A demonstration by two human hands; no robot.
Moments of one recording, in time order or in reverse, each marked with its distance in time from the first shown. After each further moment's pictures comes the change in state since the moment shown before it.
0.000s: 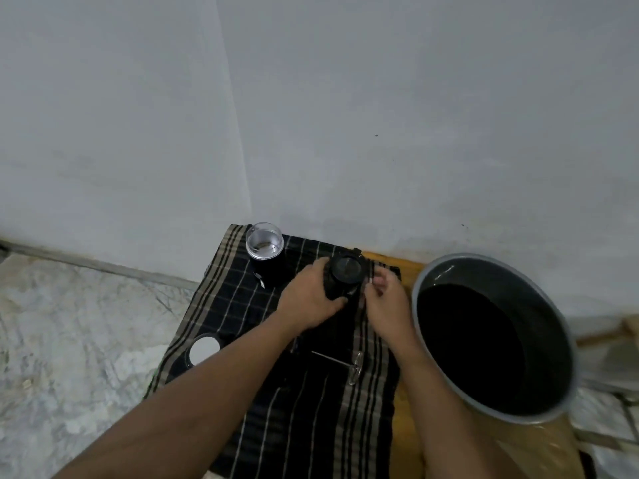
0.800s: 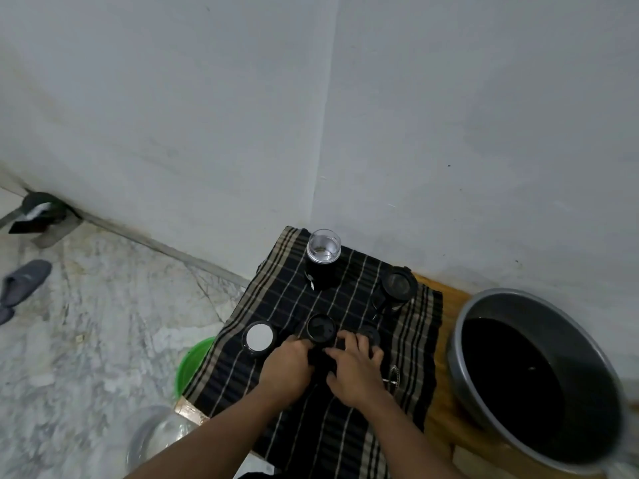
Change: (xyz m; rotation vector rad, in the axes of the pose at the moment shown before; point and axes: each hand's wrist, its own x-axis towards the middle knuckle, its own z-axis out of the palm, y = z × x) left_hand -0.127 -0.081 -0.008 0.180 -0.071 -0.281; right_hand -0.091 0.022 0.092 -0.970 -0.566 -0.391
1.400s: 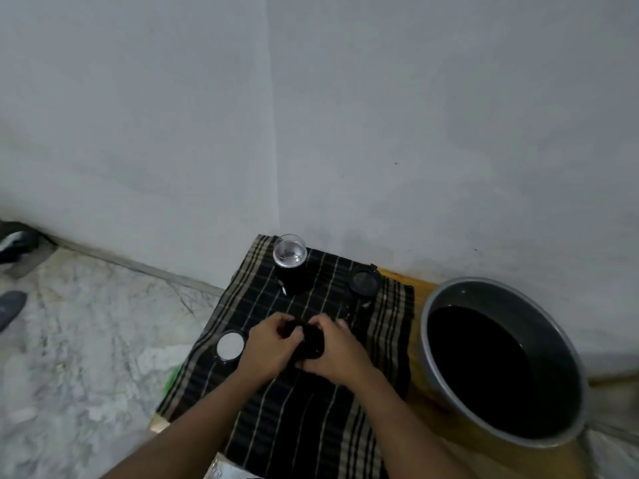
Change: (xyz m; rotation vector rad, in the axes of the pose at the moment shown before) left_hand 0.003 0.037 -0.033 -0.525 0.173 -0.075; right_hand -0.002 0.020 -0.051 0.458 0.045 0.003
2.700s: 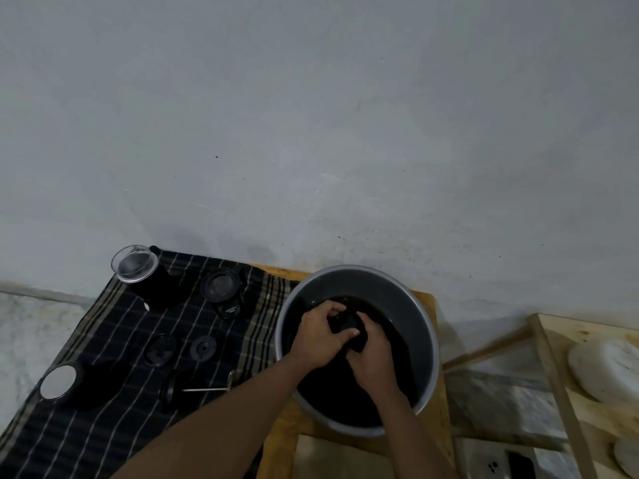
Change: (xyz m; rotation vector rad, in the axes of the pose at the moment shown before) left_hand 0.004 0.175 0.298 0.063 -0.183 0.354; right_hand -0.089 0.261 -0.133 0.339 0.509 0.234
